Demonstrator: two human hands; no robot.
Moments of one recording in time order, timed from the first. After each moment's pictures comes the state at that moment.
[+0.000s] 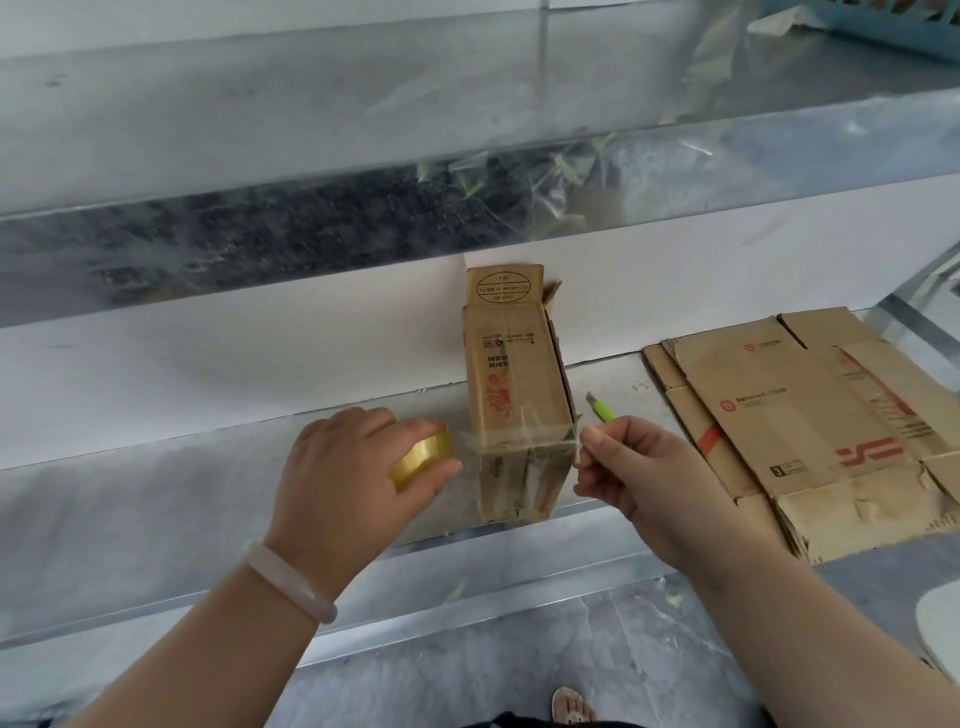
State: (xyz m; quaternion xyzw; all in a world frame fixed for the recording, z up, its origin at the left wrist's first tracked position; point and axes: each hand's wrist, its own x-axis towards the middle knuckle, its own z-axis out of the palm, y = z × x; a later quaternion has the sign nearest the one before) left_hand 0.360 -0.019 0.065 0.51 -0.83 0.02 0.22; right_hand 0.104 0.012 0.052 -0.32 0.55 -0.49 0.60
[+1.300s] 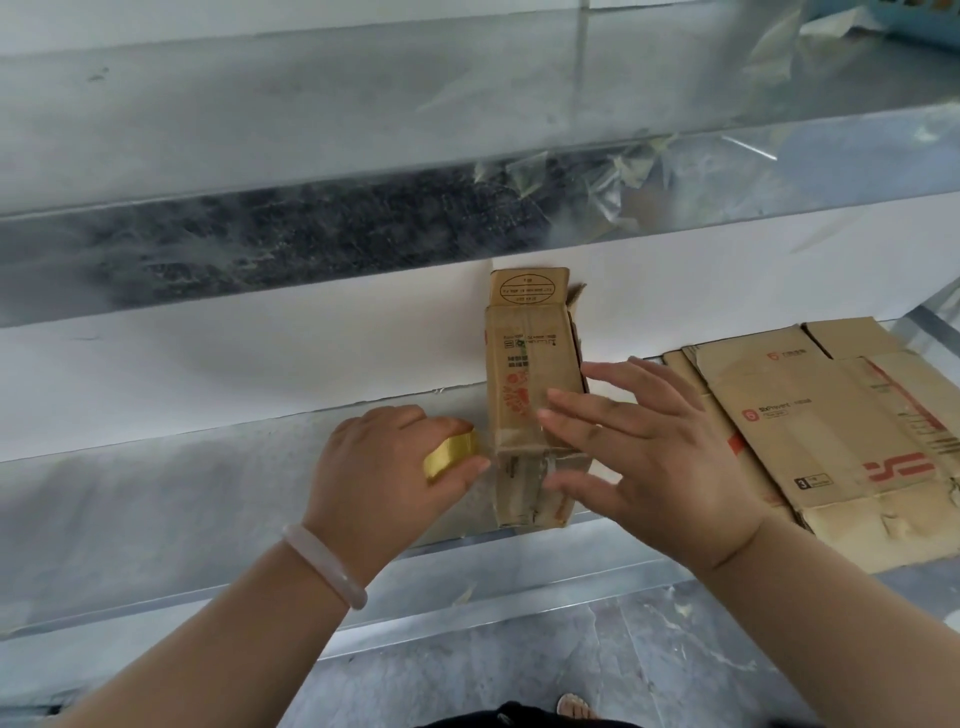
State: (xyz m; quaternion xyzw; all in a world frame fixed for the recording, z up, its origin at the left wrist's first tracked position) left_hand 0.355 -0.028 0.060 0.52 -0.82 -0.01 0.23; right_hand 0.104 -0.012 0.057 -0.84 0.42 -0.33 -0.13
